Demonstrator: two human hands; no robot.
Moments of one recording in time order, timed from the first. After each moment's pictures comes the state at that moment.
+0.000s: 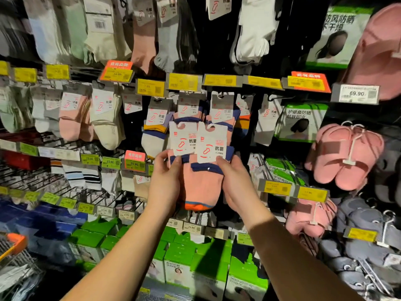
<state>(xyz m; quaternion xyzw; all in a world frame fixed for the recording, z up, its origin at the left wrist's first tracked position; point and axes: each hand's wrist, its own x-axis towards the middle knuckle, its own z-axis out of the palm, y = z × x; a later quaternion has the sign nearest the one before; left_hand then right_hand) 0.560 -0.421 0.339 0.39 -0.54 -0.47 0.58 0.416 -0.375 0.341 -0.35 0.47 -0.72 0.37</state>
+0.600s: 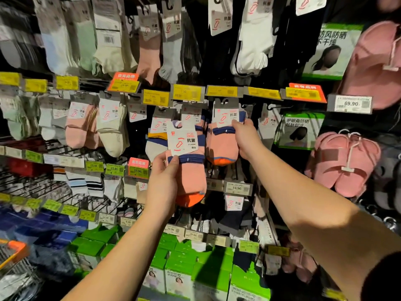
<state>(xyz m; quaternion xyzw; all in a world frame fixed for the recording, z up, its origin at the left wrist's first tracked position) 0.571 -0.414 0.362 0.31 -0.47 -0.57 0.60 0.348 -0.458 0.427 -0.36 0.61 -0.66 0.25</state>
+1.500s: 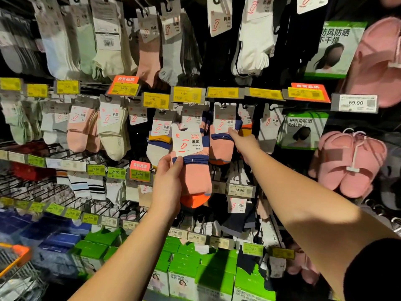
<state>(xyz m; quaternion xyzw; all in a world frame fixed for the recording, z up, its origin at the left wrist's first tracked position) 0.562 -0.426 0.361 0.32 -0.47 -0.58 0.58 0.314 -0.489 0.394 -0.31 0.73 -0.56 0.22</state>
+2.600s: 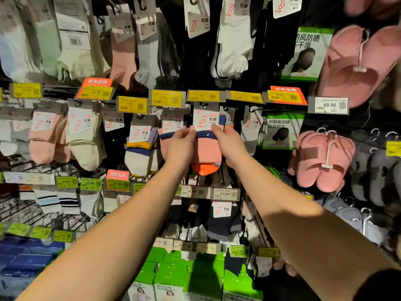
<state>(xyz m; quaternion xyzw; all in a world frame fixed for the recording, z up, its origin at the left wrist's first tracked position) 0.477 -0.490 0.417 0.37 -0.60 -0.52 0.49 0.355 -0.447 0.426 -0.41 0.64 -0.62 0.19</state>
